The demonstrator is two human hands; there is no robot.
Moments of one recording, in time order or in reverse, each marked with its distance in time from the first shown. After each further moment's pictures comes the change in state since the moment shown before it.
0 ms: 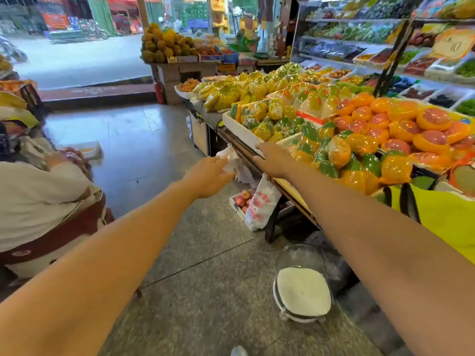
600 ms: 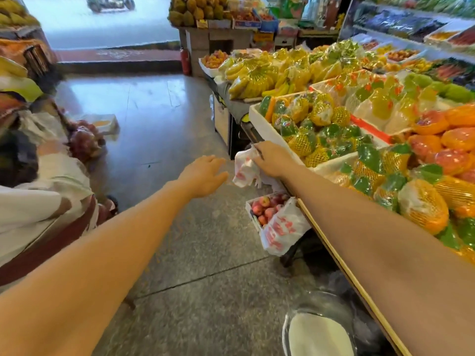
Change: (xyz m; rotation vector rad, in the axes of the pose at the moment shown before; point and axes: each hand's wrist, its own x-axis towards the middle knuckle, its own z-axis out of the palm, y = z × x) left_hand 0.264 -0.155 0.015 -0.001 -0.116 -0.210; right_hand 0.322 0.054 0.096 0.028 -0.157 -0.132
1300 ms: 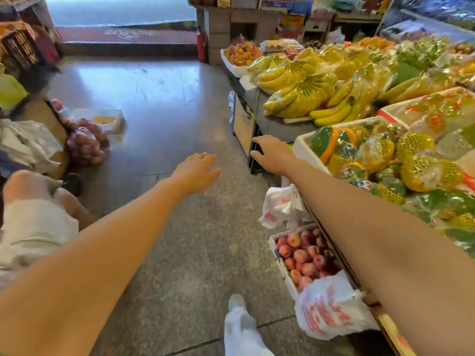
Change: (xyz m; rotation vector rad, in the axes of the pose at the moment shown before) left_hand 0.343 -0.255 -0.074 -0.070 -0.043 -0.165; right_hand 0.426 -0.019 0.044 -0.042 -0.066 -0.060
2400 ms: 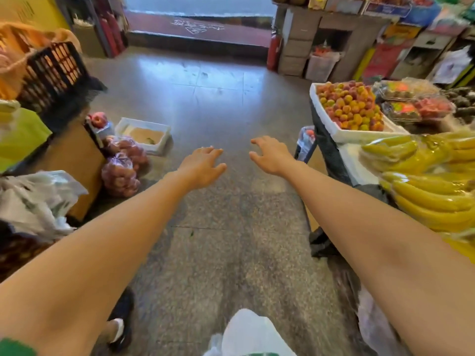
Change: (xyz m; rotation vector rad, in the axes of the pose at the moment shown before) left_hand 0.558 -0.390 -0.235 -0.054 0.096 -0.216; right_hand 0.755 -0.128 0.046 -0.052 -0.157 -0.222
